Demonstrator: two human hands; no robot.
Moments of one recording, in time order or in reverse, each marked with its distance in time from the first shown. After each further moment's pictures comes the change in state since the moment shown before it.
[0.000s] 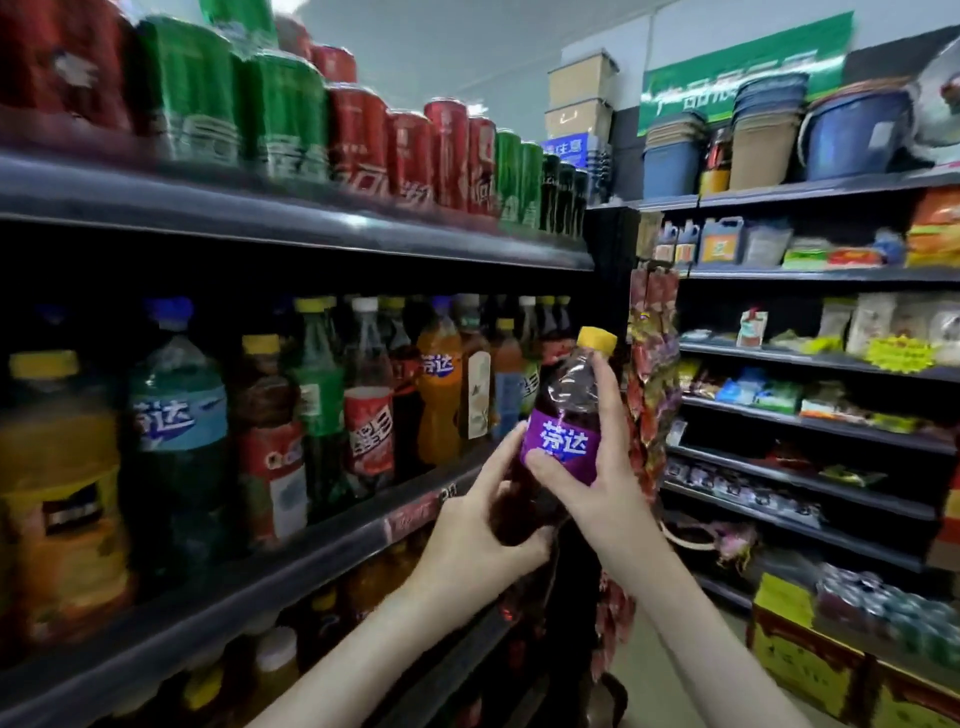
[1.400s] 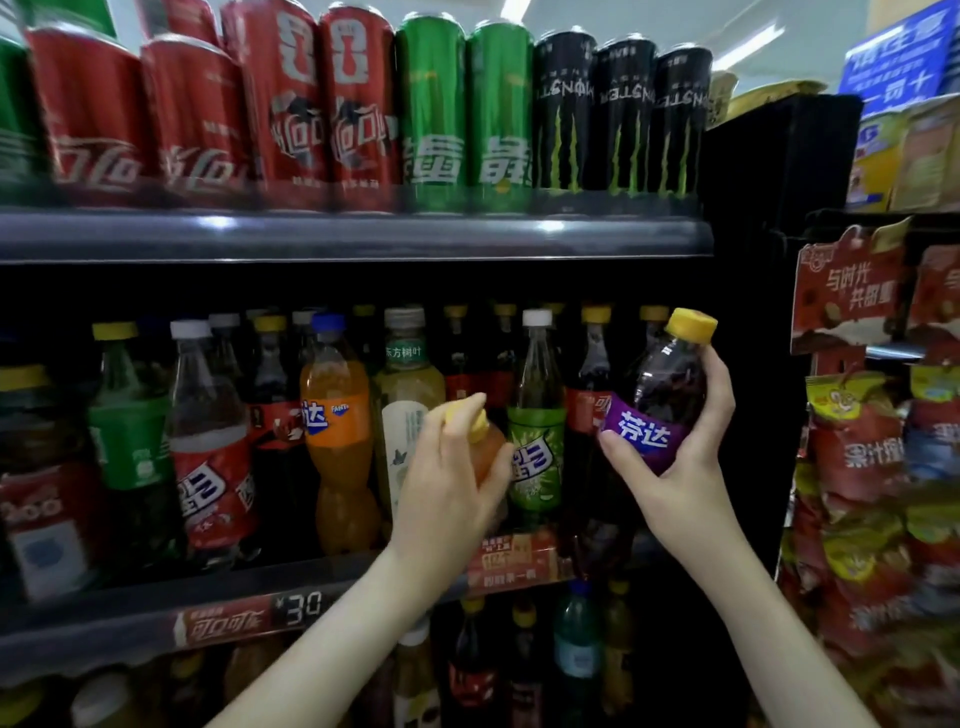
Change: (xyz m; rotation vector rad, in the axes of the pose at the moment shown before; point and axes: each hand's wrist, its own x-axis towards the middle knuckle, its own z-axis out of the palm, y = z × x) left_hand 0.268 -0.120 0.090 1.119 0.785 0.190; right_hand 0.255 0.291 -0.150 0.272 -0.174 -0.148
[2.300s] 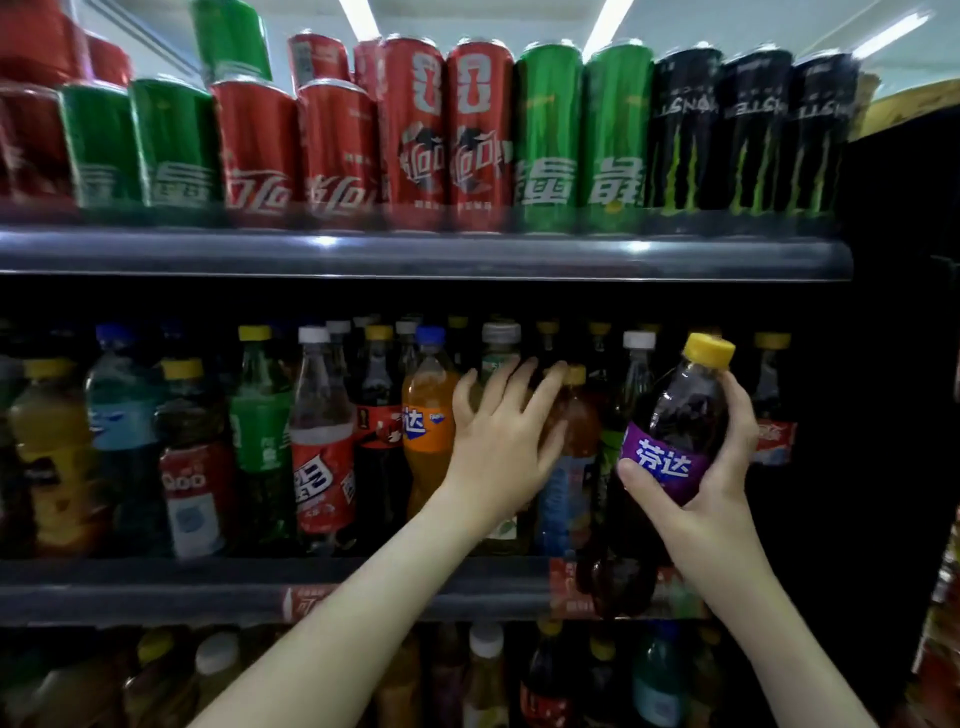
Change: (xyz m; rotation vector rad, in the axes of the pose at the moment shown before) left_hand 0.042 -0.046 -0.016 0.588 -0.171 0.027; right_hand -0.001 -0.014 0.060 0.037 -0.081 -0.026
